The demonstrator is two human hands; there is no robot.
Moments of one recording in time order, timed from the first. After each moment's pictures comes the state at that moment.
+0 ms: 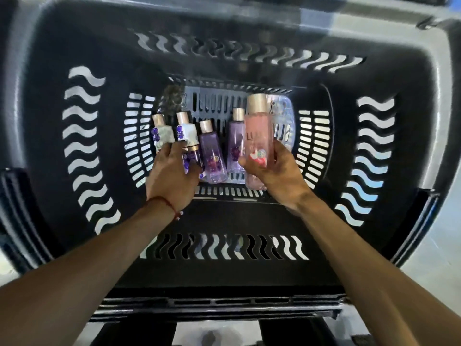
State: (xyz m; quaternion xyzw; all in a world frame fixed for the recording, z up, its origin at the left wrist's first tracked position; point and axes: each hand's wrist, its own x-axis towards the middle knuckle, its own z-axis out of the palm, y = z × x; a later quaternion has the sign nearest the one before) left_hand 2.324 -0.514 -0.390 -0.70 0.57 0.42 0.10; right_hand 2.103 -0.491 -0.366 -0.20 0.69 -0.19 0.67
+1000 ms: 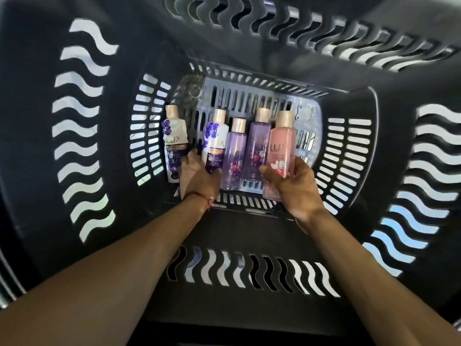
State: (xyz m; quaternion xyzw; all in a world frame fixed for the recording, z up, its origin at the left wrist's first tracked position) left_hand 2.298 -0.489 -0.469 -0.80 0.38 0.47 0.07; right_hand 2.110 -0.472 -0.418 -0.17 0.75 -0.17 0.62
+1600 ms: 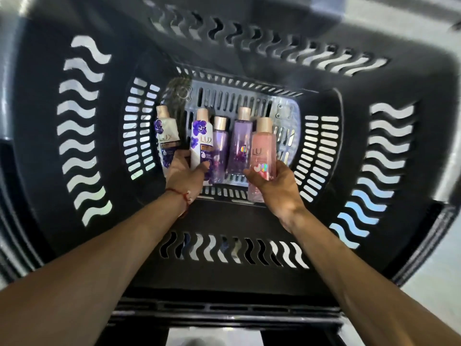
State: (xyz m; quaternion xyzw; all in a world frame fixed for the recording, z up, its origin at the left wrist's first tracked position) left_hand 2.301 -0.492 -0.428 -0.79 0.29 0.54 -0.02; right_hand 2.111 -0.460 -0.389 -0.17 0.76 -0.15 0.61
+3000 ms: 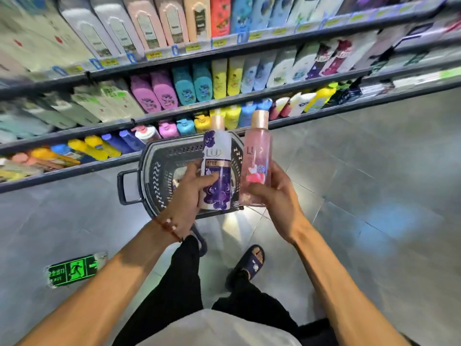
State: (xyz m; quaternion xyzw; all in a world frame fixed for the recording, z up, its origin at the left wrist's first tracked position) left_hand 2.238 -0.398 0.230 -0.50 0.31 0.78 -0.23; right_hand 2.077 -0.305 0.239 -0.21 0.59 -0.53 0.56
